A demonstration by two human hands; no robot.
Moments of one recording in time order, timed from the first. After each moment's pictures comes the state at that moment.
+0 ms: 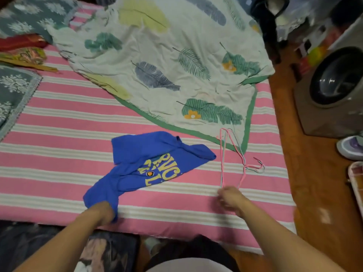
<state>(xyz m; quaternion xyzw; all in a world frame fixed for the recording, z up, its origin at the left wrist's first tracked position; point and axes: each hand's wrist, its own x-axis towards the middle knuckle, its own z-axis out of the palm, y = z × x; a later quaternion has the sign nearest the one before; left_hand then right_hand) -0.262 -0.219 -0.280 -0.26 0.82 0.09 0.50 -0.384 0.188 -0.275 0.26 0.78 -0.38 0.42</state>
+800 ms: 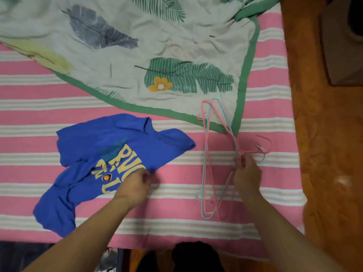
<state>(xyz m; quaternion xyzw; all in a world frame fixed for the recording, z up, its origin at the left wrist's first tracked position) -0.447 0.007 -0.381 -0.25 0.86 0.25 0.36 -0.501 0.326 -0.438 0.28 0.88 -0.37 0.12</state>
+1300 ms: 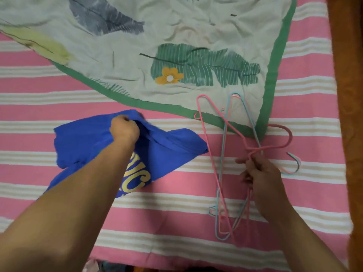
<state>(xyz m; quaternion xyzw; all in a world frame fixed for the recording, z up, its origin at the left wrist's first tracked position) -0.603 -0.057 -0.475 -0.49 0.81 0.32 0.06 -0.523 0.302 -0.445 0.26 0.68 -0.66 0.18</state>
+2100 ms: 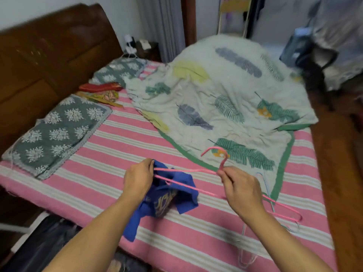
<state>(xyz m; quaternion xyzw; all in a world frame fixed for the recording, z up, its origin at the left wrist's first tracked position) -0.366 -0.144 -0.144 -0.30 0.94 0.10 -0.08 -0.446 0.154 -0.114 -0.27 0.89 -0.35 -0.10</state>
